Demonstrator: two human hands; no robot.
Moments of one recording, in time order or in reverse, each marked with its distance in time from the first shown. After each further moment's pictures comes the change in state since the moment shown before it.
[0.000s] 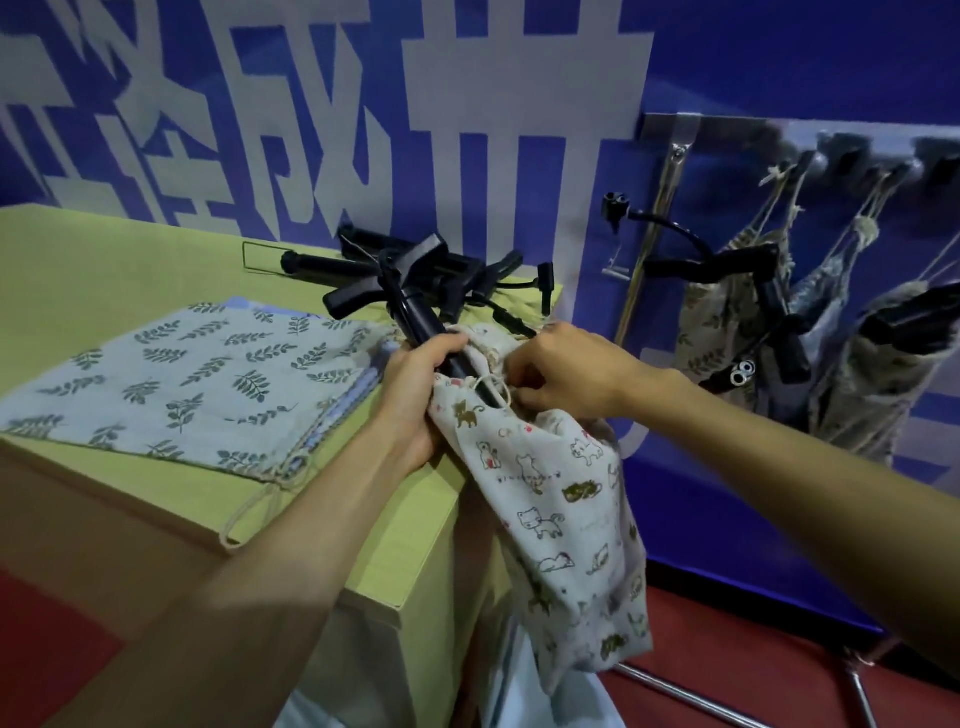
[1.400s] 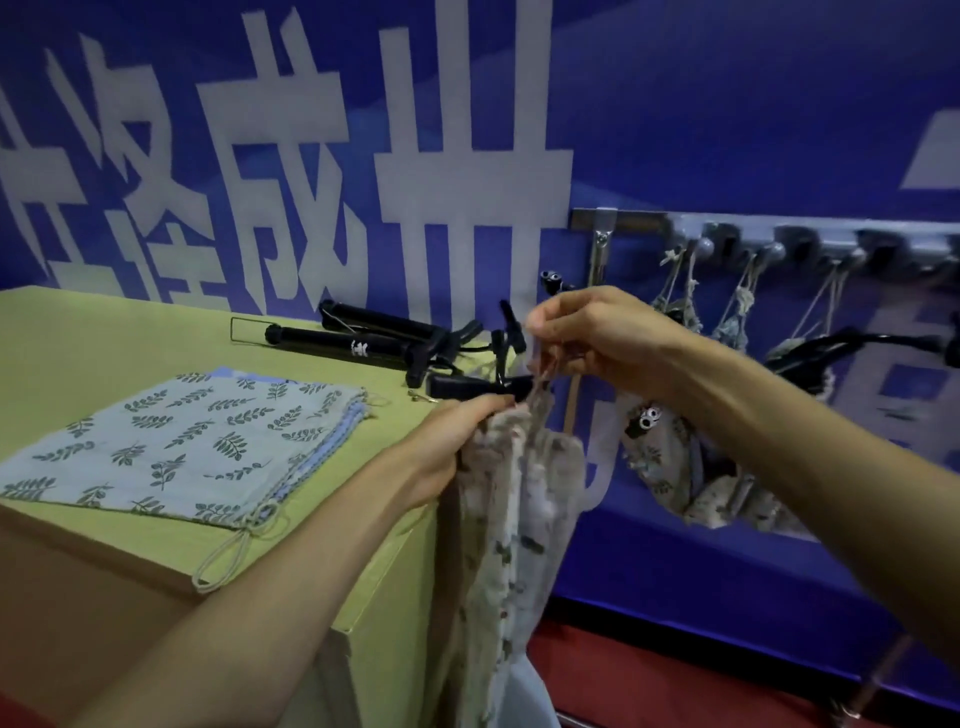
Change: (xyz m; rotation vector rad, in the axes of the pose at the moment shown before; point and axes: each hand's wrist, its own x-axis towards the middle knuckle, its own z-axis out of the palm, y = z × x) left_hand -0.034 0.000 0.062 0.496 -0.254 -0.075; right_hand -0.061 0.004 -0.104 1.261 0.219 0.349
